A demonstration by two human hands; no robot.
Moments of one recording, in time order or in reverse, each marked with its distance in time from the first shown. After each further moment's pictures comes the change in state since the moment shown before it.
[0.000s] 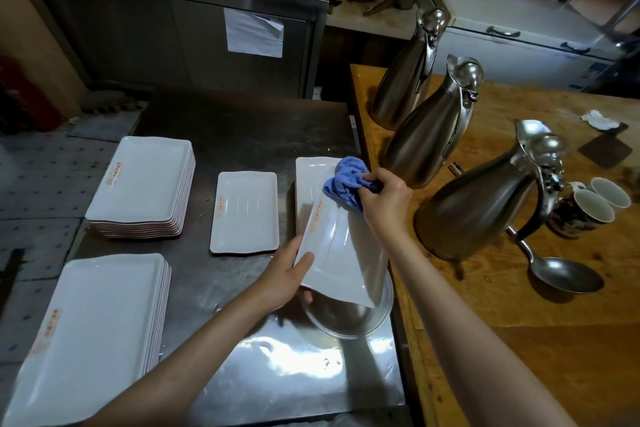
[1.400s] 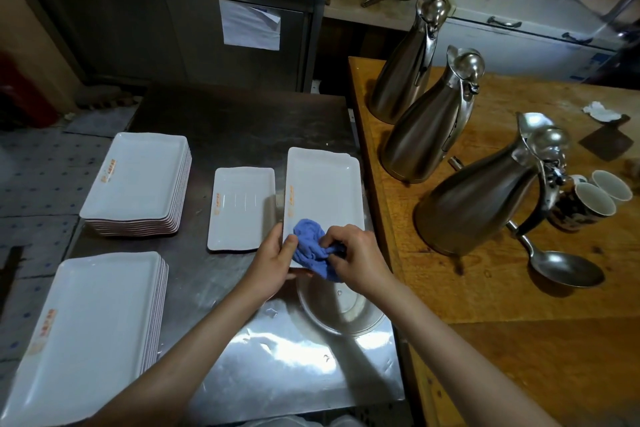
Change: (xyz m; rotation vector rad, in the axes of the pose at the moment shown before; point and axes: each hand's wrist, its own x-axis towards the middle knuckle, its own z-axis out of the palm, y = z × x) left_hand 0.009 -0.001 -0.004 -0.152 0.228 0.009; right_hand -0.072 0.015 -0.003 -0.102 -0.536 -0.290
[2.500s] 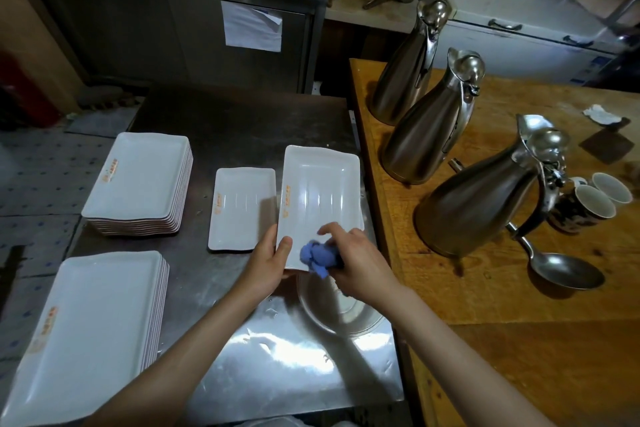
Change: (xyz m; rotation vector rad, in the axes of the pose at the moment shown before) left_hand 0.009 -0.022 -0.010 0.096 0.044 0.067; right_hand -0.006 -0.001 -0.003 -0.220 -0.169 -0.025
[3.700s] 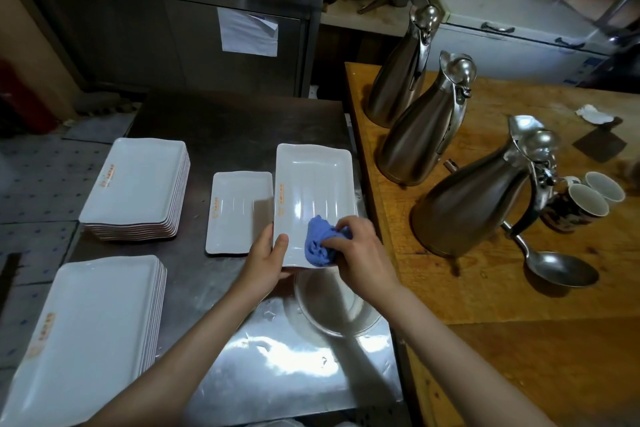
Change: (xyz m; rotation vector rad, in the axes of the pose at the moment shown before) left_hand -0.003 0.015 0.005 -0.150 0.034 -0.064; right_hand -0.001 0.014 0.006 -0.138 0.305 -0.128
